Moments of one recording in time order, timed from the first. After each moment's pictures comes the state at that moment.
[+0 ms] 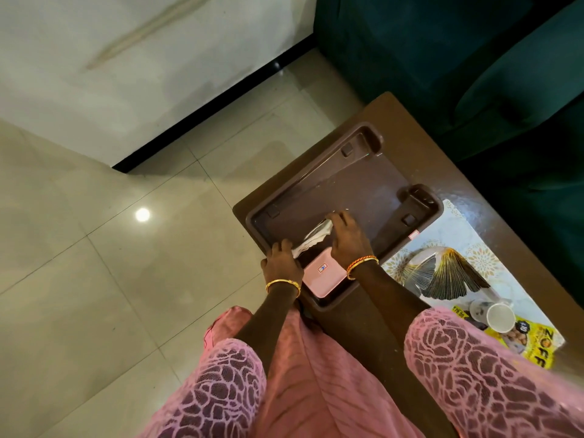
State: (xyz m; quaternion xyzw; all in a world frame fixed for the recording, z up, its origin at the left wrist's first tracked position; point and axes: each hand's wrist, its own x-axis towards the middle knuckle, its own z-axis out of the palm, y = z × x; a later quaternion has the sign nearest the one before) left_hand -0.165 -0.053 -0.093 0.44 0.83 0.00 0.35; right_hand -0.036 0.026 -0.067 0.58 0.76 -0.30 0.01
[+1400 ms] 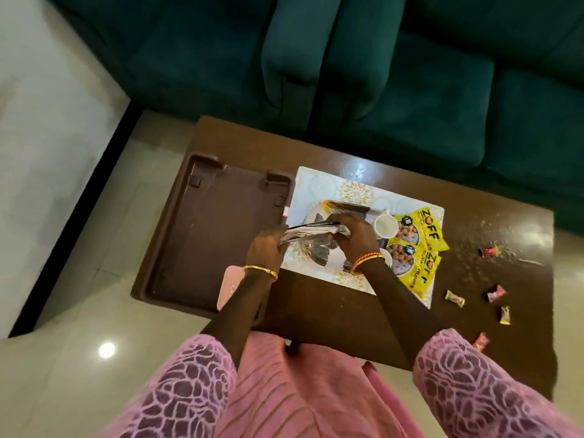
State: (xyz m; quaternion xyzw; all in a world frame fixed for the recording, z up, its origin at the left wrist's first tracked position) left_hand -0.007 -0.001 -0.034 0.77 0.53 0.02 0.36; right_hand 0.179 -0.064 -0.008 0.80 0.48 -0.29 -0.21
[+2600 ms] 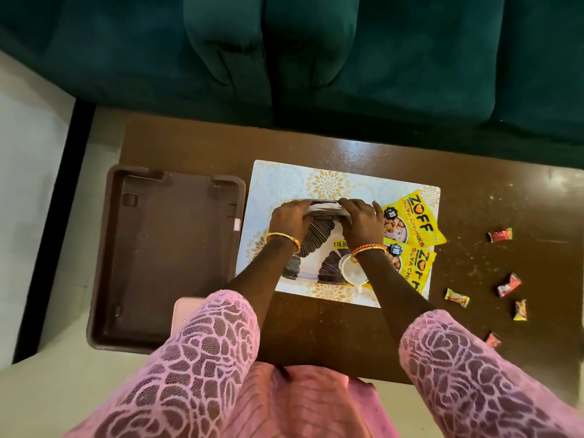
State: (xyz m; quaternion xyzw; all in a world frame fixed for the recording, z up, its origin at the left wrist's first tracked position) left_hand 0.170 0.030 -0.109 0.82 0.45 -0.06 0.34; right_hand 0.296 -0.065 -0.123 0.87 0.42 -0.23 -0.12
